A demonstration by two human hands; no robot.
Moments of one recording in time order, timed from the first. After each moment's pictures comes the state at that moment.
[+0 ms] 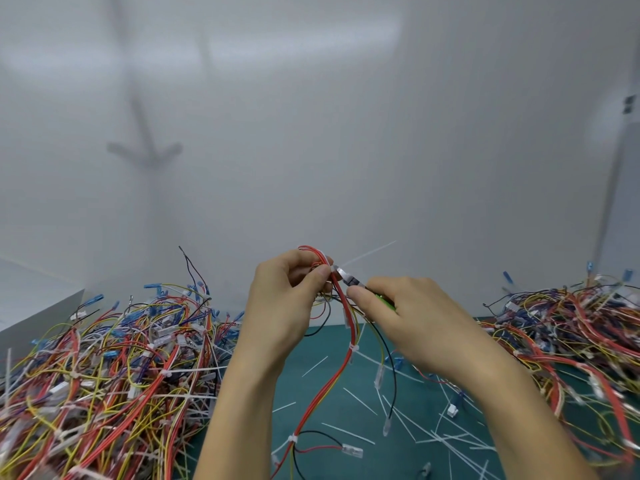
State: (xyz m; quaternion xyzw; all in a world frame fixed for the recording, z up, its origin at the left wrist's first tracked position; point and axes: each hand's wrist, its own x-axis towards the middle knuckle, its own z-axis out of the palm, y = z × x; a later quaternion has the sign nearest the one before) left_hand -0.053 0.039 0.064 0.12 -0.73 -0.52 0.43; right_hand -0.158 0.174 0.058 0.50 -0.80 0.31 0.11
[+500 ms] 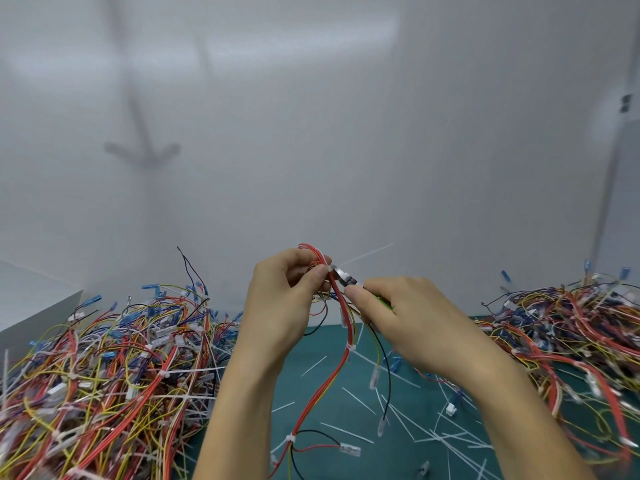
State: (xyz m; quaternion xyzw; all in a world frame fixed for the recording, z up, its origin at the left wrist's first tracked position) left_hand -0.053 0.041 0.066 0.11 -0.73 -0.51 0.44; right_hand -0.155 0.173 0.060 0.51 -0.79 0.32 0.10
